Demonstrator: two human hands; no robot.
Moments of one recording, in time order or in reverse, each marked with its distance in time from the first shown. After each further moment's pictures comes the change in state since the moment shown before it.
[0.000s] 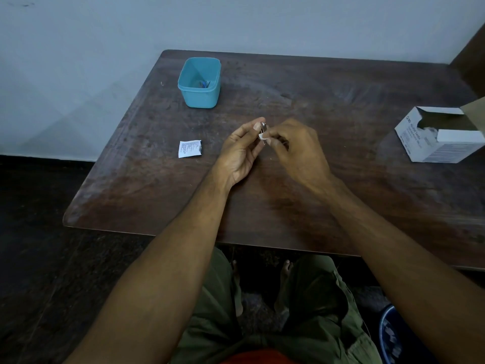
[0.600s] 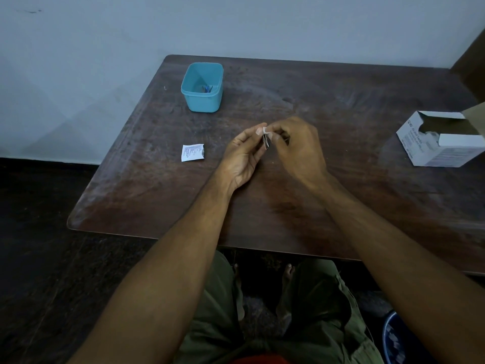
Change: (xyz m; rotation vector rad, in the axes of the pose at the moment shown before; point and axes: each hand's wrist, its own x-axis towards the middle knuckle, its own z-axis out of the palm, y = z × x) left_hand -0.002 0.000 0.001 0.015 0.011 -0.001; right_hand 0.011 -0.005 0.005 0.005 0.098 0.065
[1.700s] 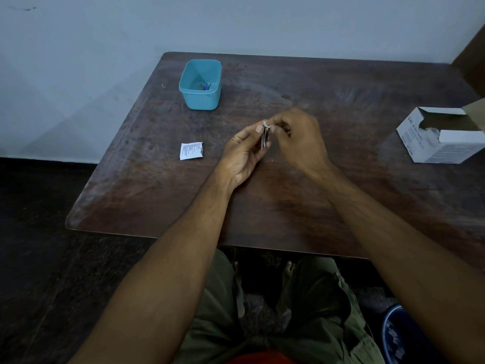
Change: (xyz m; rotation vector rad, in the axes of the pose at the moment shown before) left_hand 0.004 -0.003 -0.004 -0.006 -0.024 -0.009; right_hand 0.012 0.006 -0.002 0.050 -0.047 0.046
